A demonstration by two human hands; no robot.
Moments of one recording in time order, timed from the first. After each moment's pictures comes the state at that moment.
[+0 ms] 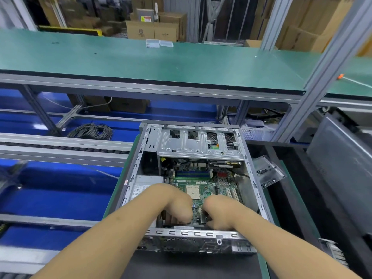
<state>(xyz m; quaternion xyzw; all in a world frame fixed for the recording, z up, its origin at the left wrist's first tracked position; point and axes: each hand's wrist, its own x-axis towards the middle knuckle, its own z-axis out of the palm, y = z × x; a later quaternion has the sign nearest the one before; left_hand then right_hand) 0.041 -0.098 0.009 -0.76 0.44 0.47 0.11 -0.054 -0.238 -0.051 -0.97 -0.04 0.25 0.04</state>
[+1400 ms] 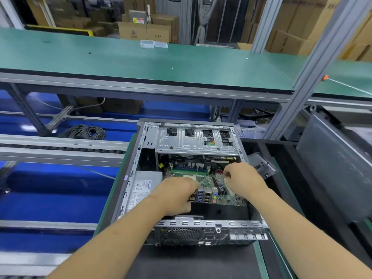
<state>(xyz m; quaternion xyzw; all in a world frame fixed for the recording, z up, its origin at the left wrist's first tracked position) 0.031 -0.071 -0.017 -0.81 0.58 0.07 -0.02 -0.065 -0.274 0.009 -0.97 0.21 0.04 0.07</state>
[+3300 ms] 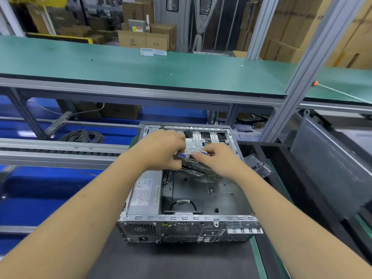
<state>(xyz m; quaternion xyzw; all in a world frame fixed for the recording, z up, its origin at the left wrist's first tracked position) 0.075 -0.054 0.094 -0.81 0.58 -0.05 -0.03 -0.037 -0.236 0.055 -0.92 0.13 -0.08 0.36</state>
